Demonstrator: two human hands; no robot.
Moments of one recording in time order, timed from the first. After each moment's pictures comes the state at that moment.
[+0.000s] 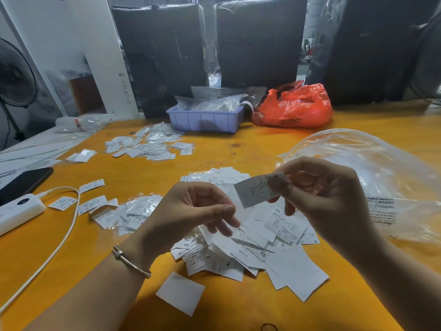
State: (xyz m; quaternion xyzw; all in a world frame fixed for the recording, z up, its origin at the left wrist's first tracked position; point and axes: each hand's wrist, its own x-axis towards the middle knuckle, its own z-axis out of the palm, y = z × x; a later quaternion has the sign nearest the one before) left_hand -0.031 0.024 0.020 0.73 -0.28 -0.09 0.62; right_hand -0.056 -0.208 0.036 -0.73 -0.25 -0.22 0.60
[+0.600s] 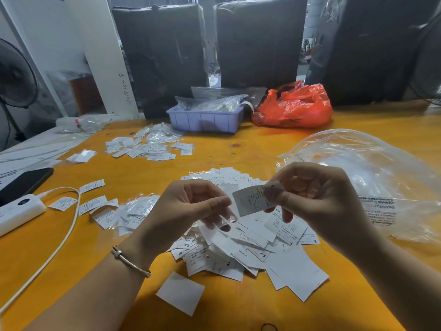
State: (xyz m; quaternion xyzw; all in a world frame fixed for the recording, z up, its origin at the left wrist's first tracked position) left_hand -0.030 0.025 0.019 0.73 -0.25 -0.05 0.63; right_hand -0.056 -0.210 0.035 -0.73 -0.28 -0.15 0.61
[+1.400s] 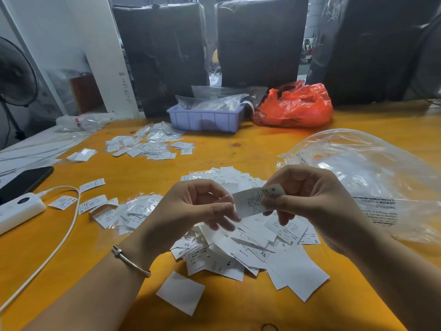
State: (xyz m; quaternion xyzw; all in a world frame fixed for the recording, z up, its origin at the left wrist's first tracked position) left_hand -0.027 0.025 0.017 0.72 -0.26 -0.10 0.63; right_hand -0.049 -0.215 0.033 -0.71 -0.25 -0.02 0.66
